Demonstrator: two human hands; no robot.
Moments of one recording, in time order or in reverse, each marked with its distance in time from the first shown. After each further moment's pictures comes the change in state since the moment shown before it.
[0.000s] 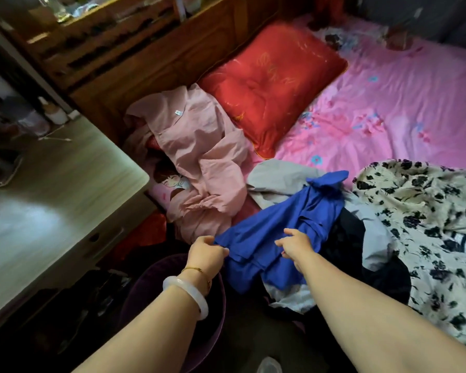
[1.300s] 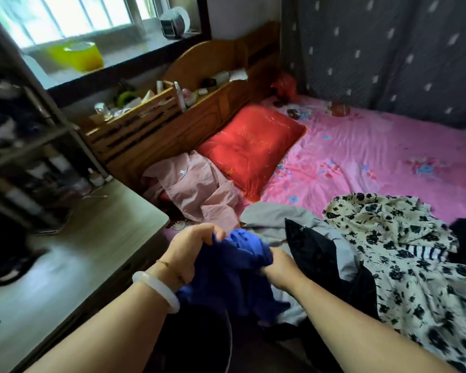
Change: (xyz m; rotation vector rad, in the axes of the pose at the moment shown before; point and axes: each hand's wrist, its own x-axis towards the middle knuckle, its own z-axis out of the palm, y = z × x) left_hand -0.174 0.095 -0.096 -0.087 -0.439 0.365; right_hand -0.227 -0.060 -0.049 -0.342 -0.057 -0.503
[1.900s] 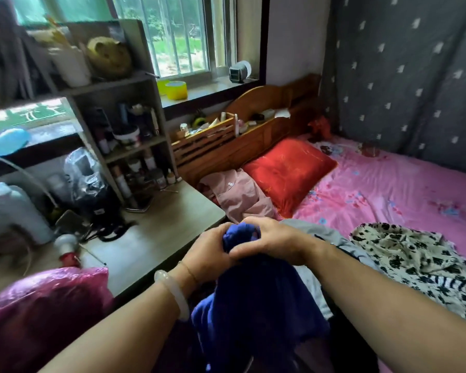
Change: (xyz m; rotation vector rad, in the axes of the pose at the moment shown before) left_hand -0.167 -0.028 -0.082 0.688 0.231 0.565; right_hand -0.204 -0.205 0.004 0.122 -0.470 -0.508
